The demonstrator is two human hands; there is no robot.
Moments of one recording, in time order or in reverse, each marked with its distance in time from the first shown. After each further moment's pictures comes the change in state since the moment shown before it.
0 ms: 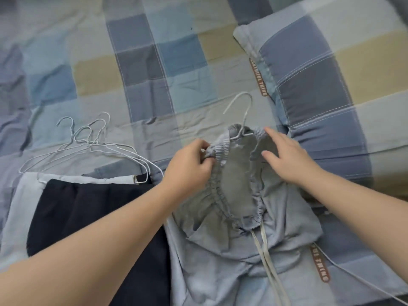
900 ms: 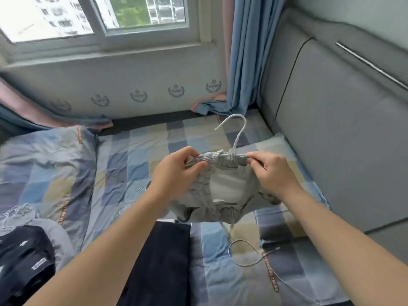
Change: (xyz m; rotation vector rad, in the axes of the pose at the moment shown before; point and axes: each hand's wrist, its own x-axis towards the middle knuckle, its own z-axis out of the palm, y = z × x) left_hand -0.279 0.295 -0.302 -0.002 0.415 0.305; right_hand -0.311 -0.186 -0.347 0.291 0.569 -0.534
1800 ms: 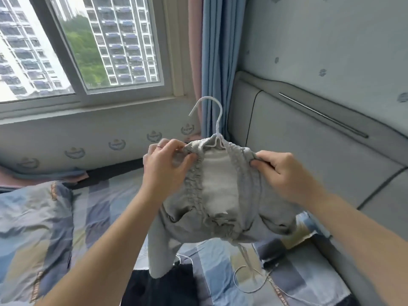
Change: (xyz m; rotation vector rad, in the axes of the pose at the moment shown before) left_hand 0.015 0.010 -0.129 -0.056 0.187 0.319; right_hand -0.041 -0.181 -0.068 -0.074 0.113 -0.137
